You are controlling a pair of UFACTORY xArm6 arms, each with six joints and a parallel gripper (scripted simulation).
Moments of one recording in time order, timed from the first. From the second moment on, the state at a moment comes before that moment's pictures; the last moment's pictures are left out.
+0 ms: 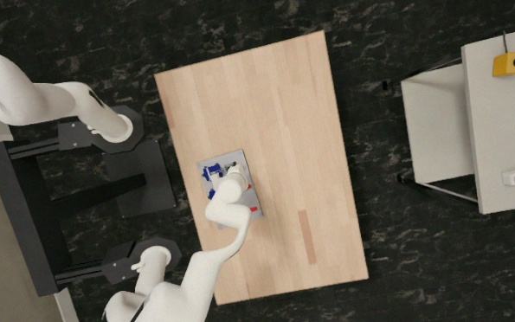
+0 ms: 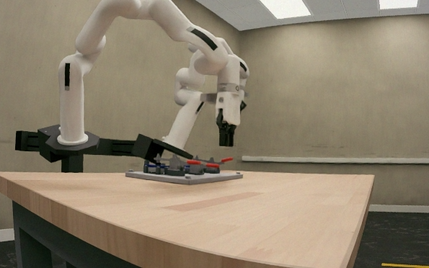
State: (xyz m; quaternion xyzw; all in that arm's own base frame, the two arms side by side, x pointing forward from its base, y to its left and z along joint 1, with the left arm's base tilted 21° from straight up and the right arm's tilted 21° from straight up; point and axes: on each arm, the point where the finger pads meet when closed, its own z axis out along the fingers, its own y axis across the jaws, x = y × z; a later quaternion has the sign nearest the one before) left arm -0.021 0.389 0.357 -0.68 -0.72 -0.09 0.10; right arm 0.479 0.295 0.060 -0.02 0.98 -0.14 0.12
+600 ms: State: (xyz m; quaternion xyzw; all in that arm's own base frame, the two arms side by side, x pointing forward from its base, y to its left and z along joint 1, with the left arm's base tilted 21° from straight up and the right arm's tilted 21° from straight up) left arm -0.021 0.389 0.357 -0.68 -0.72 -0.09 0.10; right arm 0.477 0.297 0.067 -0.02 0.98 -0.14 0.12
